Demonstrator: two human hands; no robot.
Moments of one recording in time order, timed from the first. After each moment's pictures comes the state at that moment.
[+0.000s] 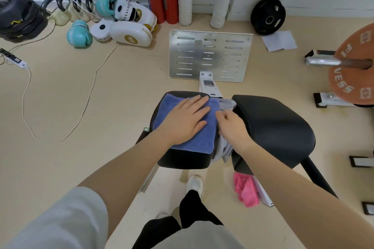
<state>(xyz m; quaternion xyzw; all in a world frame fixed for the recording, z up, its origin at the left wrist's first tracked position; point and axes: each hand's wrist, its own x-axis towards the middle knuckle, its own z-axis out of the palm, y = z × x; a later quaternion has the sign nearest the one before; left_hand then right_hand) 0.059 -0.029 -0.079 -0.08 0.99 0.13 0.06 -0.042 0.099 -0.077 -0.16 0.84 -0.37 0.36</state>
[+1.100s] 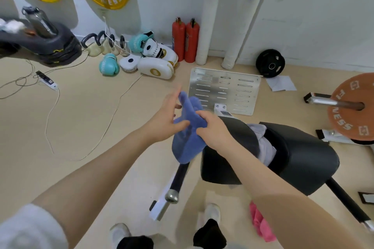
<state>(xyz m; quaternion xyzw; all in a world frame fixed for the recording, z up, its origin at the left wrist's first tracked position) 0.226 -0.138 0.037 -0.22 0.84 0.48 -0.08 0.118 -0.019 0.036 -0.36 0.80 -0.35 0.32</state>
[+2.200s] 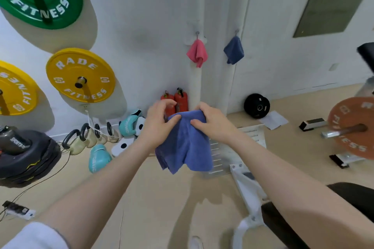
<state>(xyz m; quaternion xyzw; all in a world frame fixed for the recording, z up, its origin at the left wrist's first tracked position) 0.125 -0.514 0.137 -0.14 0.90 0.35 -0.23 0.034 -0.362 0.151 -0.40 0.84 -0.34 0.10</state>
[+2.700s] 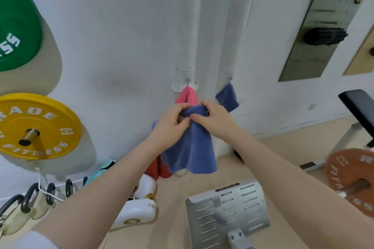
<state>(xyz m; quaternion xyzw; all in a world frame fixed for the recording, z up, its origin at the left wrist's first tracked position) -0.151 -0.658 0.209 0.02 0.83 0.51 -0.22 -0.216 -0.528 0.236 -0.33 0.84 -0.43 0.02</state>
